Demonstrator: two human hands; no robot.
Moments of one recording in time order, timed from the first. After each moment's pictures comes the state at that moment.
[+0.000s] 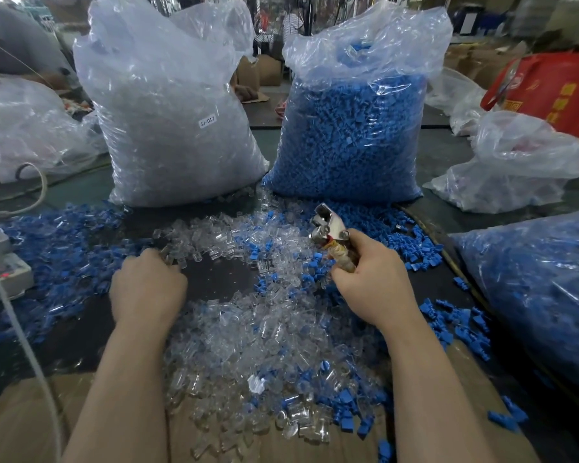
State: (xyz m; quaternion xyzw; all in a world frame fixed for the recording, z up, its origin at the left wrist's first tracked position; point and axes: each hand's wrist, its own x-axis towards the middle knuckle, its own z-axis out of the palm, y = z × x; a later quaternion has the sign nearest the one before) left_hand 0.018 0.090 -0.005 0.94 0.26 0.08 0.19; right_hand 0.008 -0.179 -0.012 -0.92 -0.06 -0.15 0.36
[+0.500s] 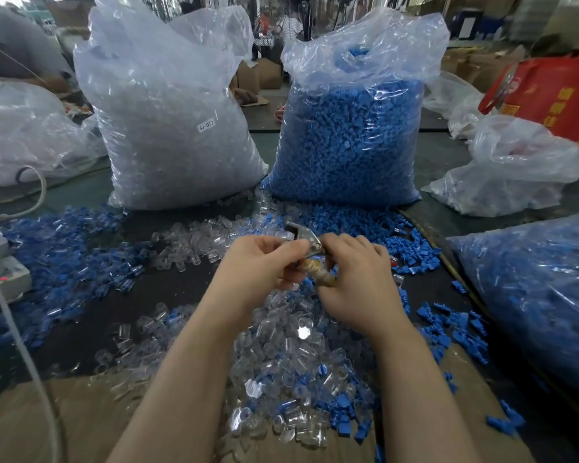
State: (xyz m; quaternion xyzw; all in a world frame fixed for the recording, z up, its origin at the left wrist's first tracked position) left_hand 0.006 -0.006 0.023 0.75 0.00 -0.05 0.66; right_hand 0.007 -0.166 -0.008 -0.95 -0.12 -0.17 0.21
